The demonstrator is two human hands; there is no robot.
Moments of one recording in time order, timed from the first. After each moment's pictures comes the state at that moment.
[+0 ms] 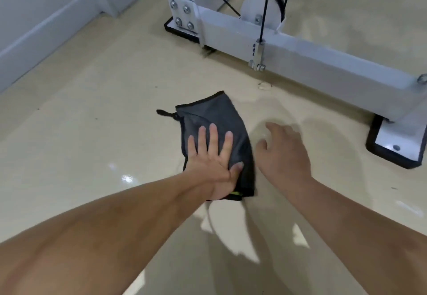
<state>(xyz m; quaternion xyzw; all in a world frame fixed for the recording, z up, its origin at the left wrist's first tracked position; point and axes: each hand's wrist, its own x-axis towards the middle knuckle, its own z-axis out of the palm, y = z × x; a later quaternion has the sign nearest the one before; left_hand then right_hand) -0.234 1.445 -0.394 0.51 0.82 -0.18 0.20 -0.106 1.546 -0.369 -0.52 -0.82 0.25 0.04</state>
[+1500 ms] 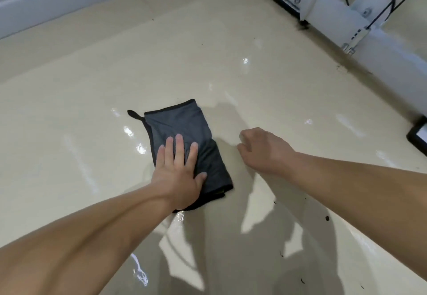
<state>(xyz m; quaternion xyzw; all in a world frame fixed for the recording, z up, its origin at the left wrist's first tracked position) -0.227 1.087 -0.388 0.34 0.90 -0.13 0.23 -0.154 1.303 -0.337 -0.23 -0.94 0.19 -0.18</state>
